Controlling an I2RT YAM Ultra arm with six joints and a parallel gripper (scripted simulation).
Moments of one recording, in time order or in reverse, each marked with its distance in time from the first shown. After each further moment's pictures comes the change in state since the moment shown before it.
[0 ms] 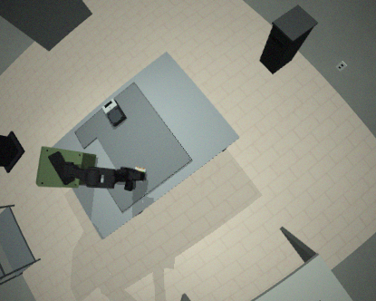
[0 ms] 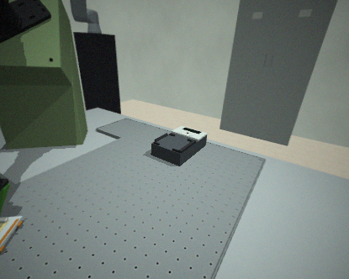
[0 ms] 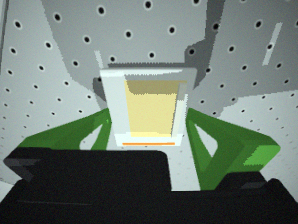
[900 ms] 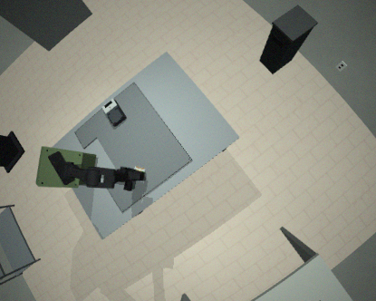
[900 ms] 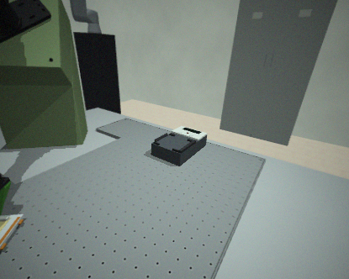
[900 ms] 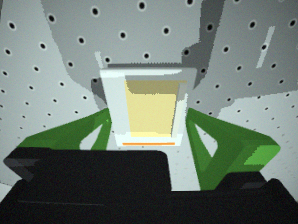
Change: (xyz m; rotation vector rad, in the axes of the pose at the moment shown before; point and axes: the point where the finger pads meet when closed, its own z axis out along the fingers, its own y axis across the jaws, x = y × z) arm -0.001 -0.004 0.000 0.008 -0.001 -0.001
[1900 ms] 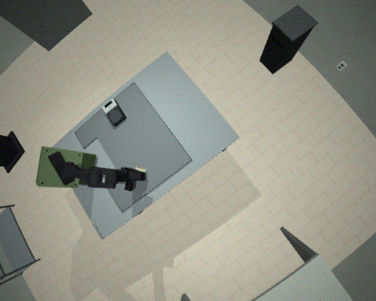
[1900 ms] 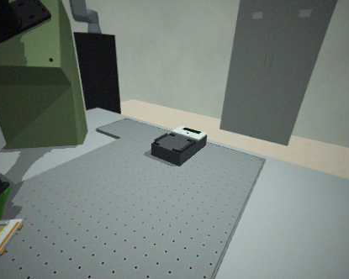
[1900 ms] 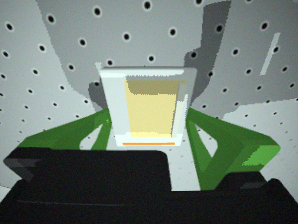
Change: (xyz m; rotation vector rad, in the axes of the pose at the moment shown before) arm -0.001 0.004 0.008 -0.008 0.000 0.001
